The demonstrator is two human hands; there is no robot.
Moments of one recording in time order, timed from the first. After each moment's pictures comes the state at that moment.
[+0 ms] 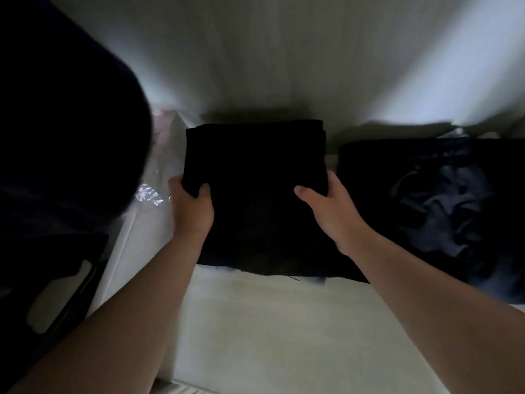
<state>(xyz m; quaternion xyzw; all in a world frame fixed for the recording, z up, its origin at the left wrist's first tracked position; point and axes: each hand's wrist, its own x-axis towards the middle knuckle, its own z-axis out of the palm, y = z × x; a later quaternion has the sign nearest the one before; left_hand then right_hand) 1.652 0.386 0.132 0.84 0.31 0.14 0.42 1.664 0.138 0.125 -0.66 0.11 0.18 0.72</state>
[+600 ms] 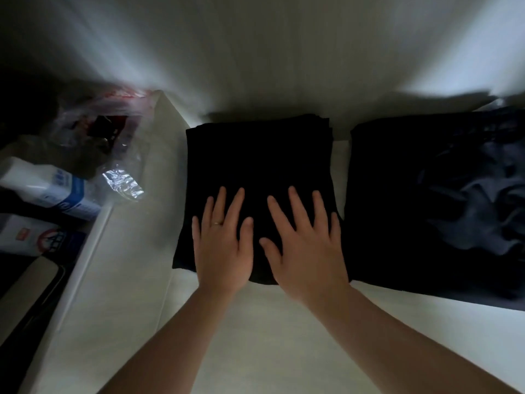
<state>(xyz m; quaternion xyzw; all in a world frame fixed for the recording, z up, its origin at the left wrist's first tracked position) 1.593 0.341 0.063 0.98 0.09 0.05 0.13 1.598 0.185 0.078 -0.96 -0.13 0.07 0.21</state>
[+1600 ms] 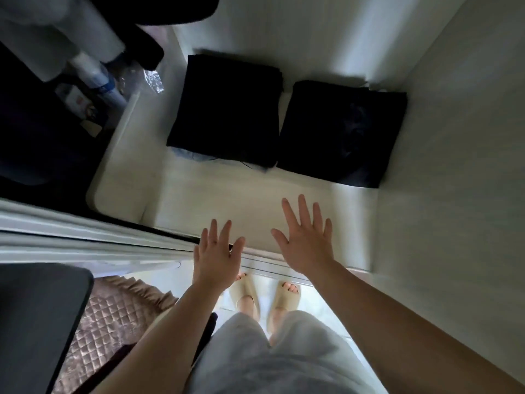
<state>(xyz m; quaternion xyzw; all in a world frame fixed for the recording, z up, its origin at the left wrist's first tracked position) 1.314 0.236 0.136 0.92 0.21 -0.23 0.24 1.383 0.043 0.158 -0.96 -0.09 0.26 0.10</state>
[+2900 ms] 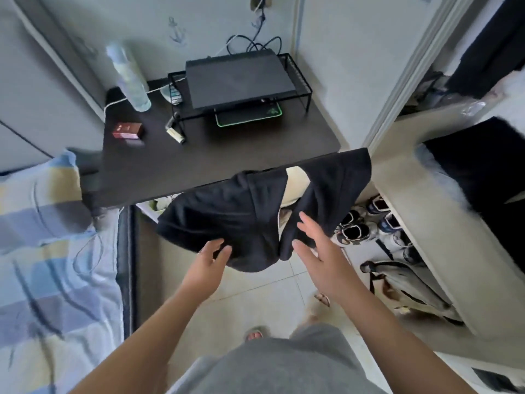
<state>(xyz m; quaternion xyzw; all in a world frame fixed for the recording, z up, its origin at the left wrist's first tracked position) 0.764 0.172 0.228 0.58 0.64 0.14 0.48 1.011 0.084 0.300 -0.69 -0.48 0.42 0.34</state>
